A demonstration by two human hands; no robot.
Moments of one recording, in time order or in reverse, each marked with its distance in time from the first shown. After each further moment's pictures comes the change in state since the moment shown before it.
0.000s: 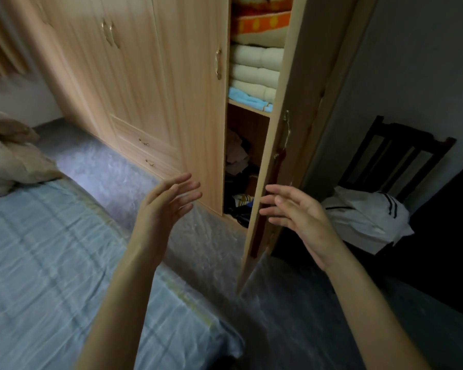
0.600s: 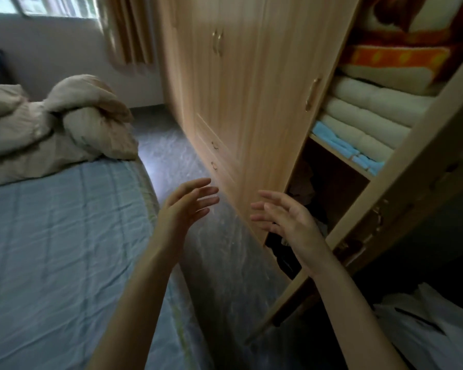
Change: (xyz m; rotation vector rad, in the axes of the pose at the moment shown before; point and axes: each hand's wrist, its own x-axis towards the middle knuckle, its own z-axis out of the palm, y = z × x) left_hand 0.106 -0.004 -0.003 0.046 0.384 0.085; right_hand 0.192 -0.004 0.043 0.007 -0.421 -0.040
